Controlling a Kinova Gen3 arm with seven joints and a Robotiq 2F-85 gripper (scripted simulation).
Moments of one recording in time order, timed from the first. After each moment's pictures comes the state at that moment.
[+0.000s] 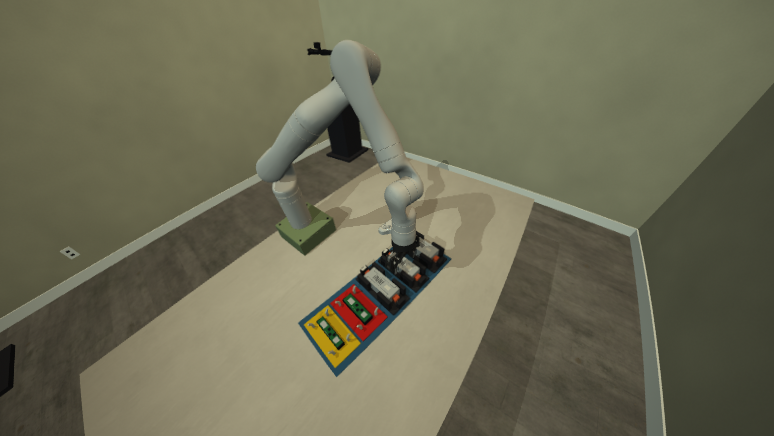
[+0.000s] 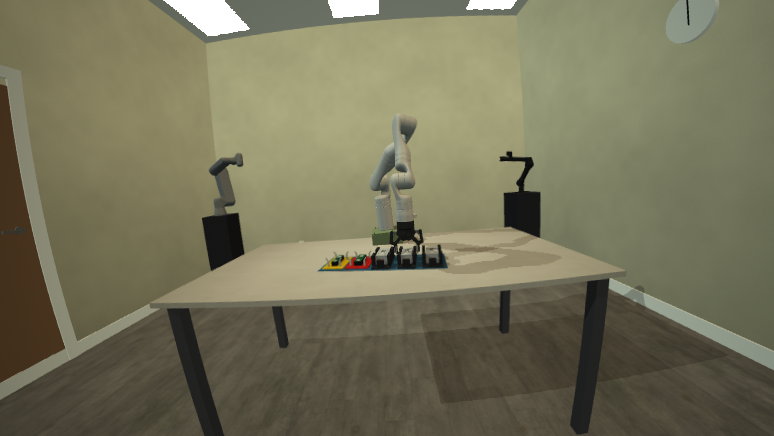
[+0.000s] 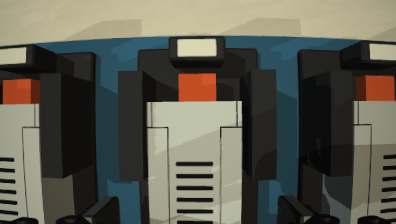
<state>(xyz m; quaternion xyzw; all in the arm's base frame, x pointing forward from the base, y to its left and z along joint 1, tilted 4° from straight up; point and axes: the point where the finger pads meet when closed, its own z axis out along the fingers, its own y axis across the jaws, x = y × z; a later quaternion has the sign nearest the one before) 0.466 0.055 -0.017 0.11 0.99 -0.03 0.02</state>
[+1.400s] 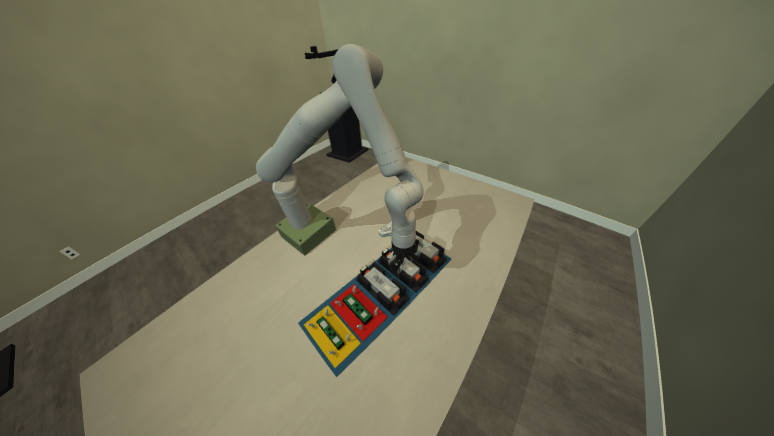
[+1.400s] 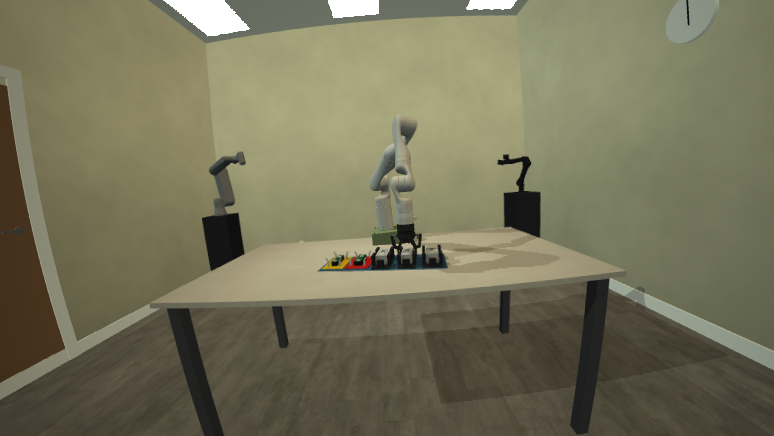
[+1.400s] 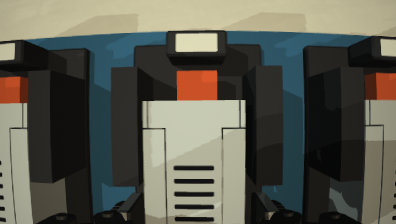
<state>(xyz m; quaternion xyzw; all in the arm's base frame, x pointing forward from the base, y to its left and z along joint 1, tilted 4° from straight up) 0.467 0.054 -0.028 0.11 0.99 -0.03 0.02</state>
